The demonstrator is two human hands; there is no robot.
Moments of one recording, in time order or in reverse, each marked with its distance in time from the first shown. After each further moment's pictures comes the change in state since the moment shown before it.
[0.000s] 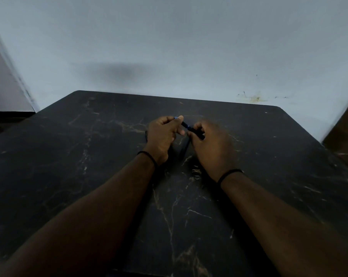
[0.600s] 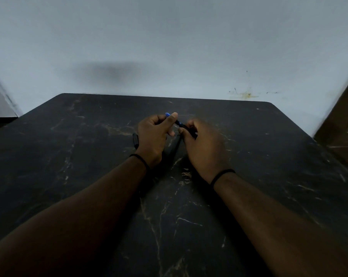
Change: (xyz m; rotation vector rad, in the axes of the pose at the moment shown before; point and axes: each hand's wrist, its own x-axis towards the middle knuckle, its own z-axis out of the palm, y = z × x) left_hand 0.011 -0.009 0.013 0.065 0.072 0.151; right_hand 0.005 0.003 -0.002 0.063 -0.039 0.093
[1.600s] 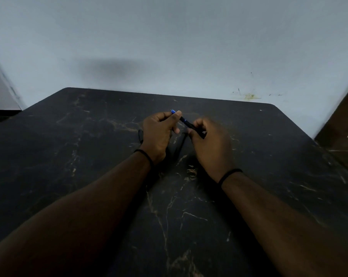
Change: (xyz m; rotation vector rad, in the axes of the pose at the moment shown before) left_hand -0.005 0.007 -0.009 -0.040 -0.042 -0.051; right_hand -0.003 0.001 -0.002 0.013 0.028 0.000
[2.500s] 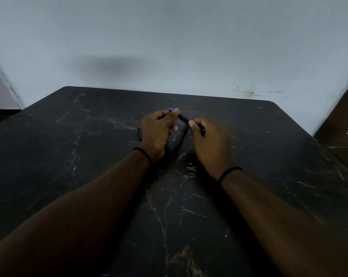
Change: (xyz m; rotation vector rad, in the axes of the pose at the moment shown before) left_hand 0.001 -0.001 0.000 -0.002 0.005 -0.010; right_hand -0.002 -0.007 -0.006 -0.014 -0.022 -0.008
